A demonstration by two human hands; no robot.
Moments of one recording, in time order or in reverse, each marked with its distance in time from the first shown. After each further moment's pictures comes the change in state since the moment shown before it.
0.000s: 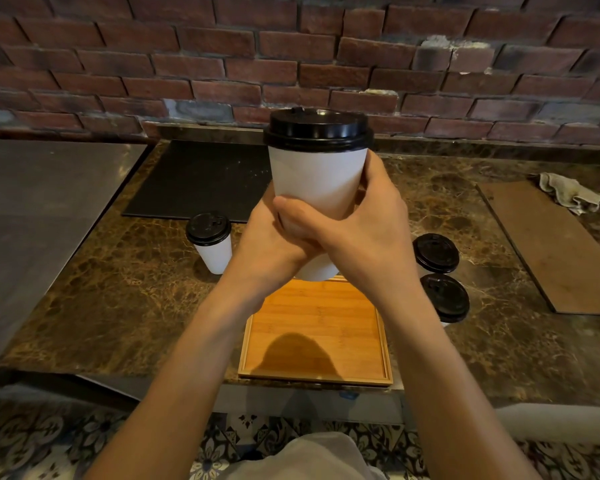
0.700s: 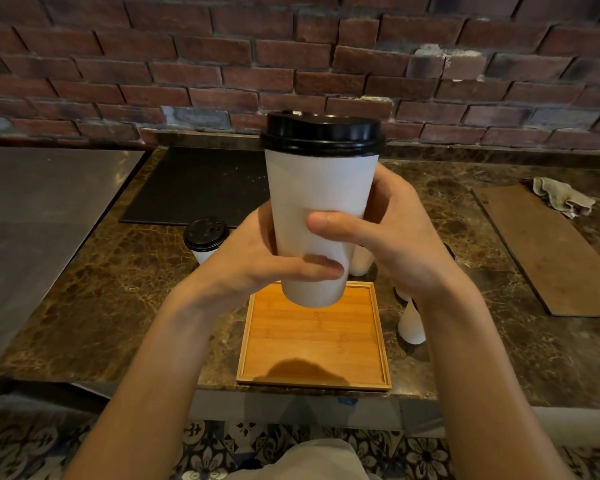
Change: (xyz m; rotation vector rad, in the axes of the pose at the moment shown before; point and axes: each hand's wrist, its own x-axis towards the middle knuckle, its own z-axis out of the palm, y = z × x) left_hand -0.003 0.018 -0.023 -0.200 -0.419 -0.050; right_hand 0.011 0.002 -0.034 0.387 -0.399 -0.039
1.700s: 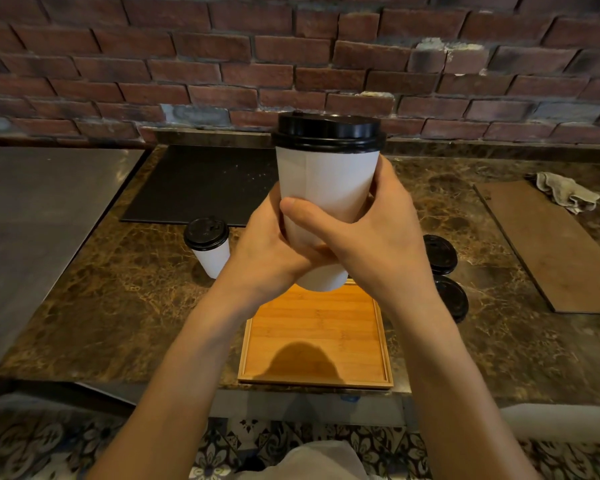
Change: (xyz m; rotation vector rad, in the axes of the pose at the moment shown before) left_hand 0.010 -0.008 0.017 0.188 0.315 0.050; right_hand -0.003 0.004 0.026 -0.343 0.404 0.075
